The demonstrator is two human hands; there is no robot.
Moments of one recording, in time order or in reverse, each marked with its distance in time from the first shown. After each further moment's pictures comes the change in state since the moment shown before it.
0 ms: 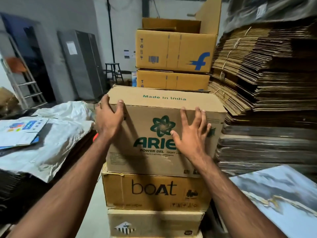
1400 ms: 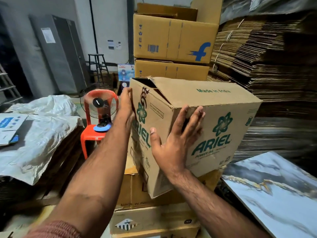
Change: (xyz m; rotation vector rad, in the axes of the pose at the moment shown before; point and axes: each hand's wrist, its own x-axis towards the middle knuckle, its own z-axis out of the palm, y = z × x) left_hand 0.032 0.021 0.053 -1.080 -0.538 -0.379; right_hand -0.058 -0.113 0.018 0.269 0.490 0.088
